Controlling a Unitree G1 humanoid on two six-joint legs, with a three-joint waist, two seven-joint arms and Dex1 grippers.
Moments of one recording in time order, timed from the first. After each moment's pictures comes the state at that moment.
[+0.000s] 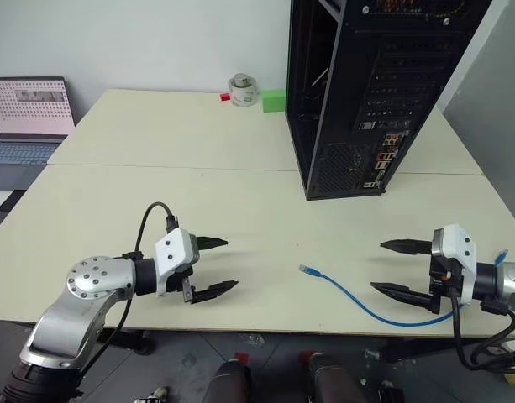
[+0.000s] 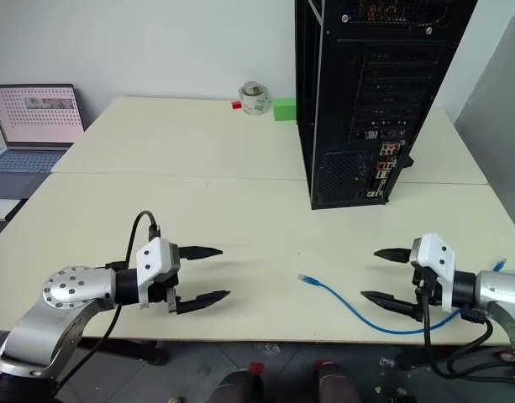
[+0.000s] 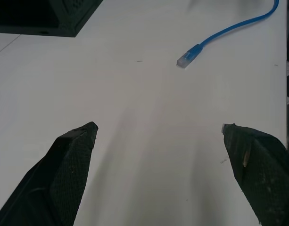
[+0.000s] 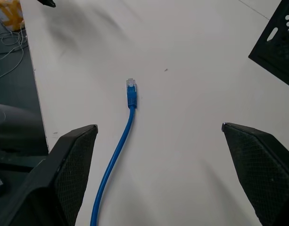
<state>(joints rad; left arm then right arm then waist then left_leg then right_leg) -0.05 0.80 0.05 -0.35 -0.36 0.30 -1.06 0.07 -0.94 -0.22 -0.42 0.55 0.41 1.05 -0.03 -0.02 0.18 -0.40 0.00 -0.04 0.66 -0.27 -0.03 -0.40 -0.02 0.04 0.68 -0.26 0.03</state>
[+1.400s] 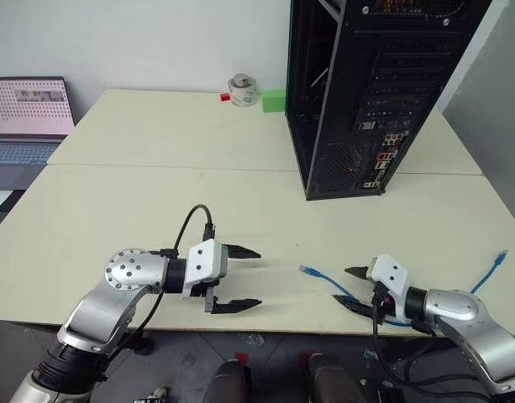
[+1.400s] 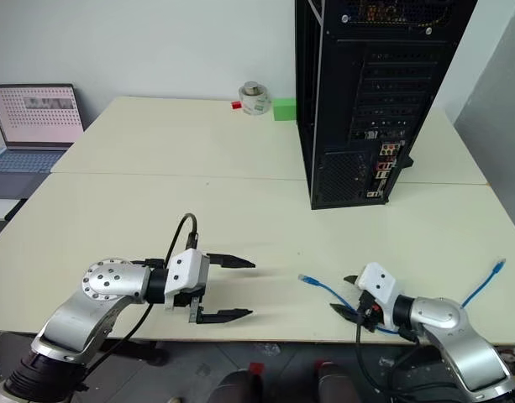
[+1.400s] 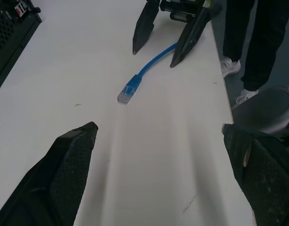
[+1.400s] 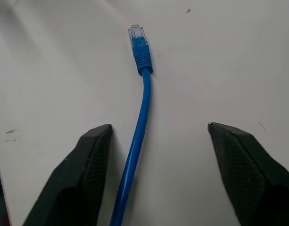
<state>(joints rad) -0.18 0.76 -0.15 -0.30 -0.31 0.19 -1.17 0.06 -0.71 0.11 -0.37 0.25 0.40 0.79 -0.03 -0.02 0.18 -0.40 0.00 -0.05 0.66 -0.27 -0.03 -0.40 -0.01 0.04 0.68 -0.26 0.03</state>
